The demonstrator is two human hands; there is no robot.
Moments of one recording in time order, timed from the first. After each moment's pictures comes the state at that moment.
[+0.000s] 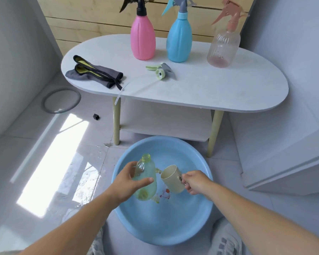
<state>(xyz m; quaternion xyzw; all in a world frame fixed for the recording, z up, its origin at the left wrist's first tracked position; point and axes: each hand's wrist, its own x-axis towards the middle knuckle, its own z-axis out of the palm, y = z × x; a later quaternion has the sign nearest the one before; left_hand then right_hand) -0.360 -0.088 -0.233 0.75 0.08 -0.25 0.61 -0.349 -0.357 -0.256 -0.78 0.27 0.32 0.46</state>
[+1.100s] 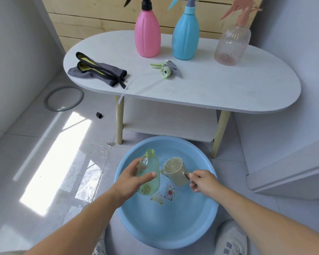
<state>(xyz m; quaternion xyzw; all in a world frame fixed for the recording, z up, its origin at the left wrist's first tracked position) -0.351 -0.092 -0.232 0.68 0.09 -0.26 0.68 -0.349 -0.369 -0.268 -0.81 0.20 0.25 0.49</state>
